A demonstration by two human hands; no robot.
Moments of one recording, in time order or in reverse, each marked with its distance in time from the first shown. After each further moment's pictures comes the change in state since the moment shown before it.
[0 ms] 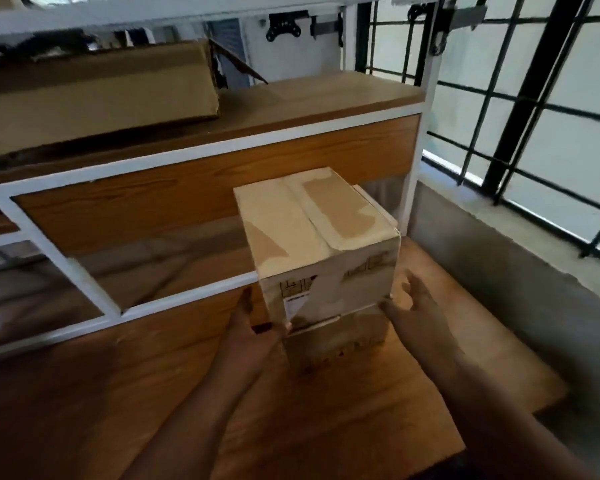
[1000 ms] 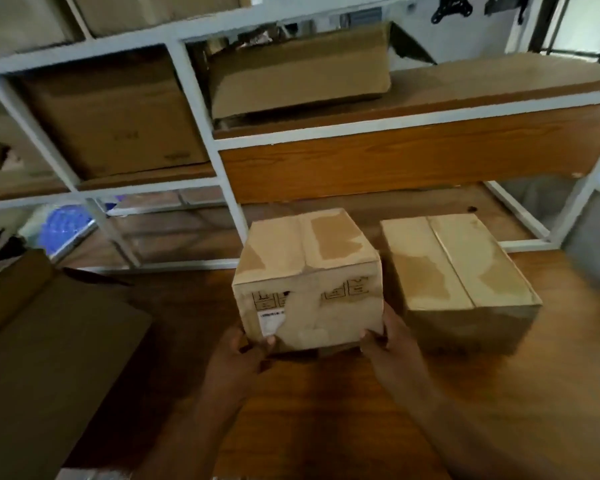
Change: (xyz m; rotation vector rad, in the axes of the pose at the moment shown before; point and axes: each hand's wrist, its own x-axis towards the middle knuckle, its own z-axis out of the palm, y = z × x) left_hand -0.131 -0.115 -0.168 -0.270 0.412 -0.166; right_hand -0.118 0.001 0.191 0.026 -0.504 -0.318
